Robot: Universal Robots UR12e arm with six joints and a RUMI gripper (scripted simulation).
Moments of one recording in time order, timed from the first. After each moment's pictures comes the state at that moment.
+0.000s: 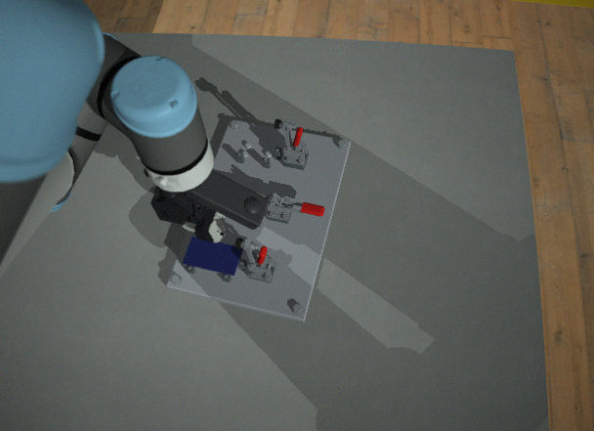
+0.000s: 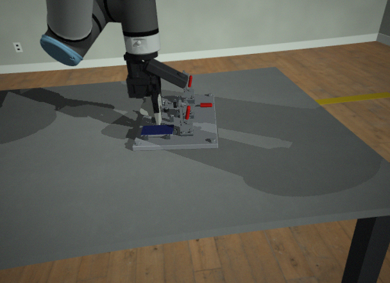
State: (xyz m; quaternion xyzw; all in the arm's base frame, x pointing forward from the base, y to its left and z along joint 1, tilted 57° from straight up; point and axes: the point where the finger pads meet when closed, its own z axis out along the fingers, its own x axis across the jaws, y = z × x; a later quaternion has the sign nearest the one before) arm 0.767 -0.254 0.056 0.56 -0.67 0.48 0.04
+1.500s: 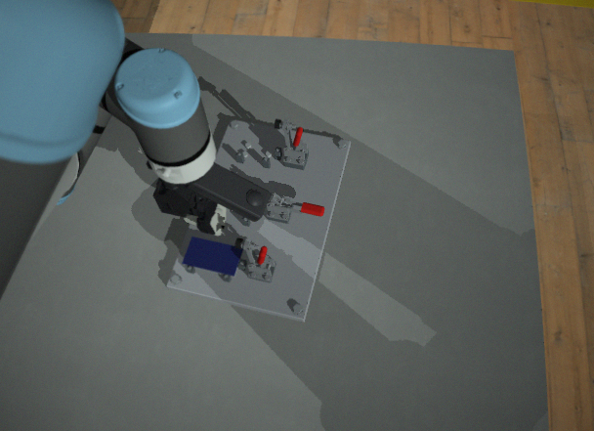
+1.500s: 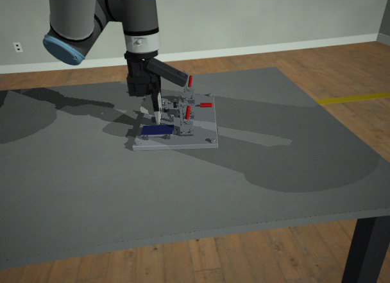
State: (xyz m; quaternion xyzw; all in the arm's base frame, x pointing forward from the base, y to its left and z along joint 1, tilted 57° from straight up) arm 0.770 -0.245 0.047 0.56 -0.67 0.48 0.04
